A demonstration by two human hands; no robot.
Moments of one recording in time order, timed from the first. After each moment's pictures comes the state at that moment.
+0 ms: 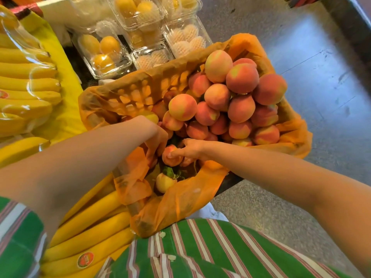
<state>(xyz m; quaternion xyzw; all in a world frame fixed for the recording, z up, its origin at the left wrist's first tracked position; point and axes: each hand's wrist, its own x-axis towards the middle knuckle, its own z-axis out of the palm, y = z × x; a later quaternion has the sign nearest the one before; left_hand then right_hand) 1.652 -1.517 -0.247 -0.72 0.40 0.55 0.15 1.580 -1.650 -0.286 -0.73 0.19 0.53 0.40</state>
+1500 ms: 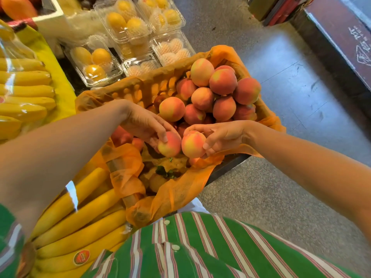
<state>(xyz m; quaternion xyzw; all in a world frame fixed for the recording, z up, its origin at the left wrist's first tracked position) 1.671 -1.500 -0.200 -0.53 0.15 0.75 -0.37 1.581 -1.737 -0.184 -0.50 0.07 0.59 0.63</state>
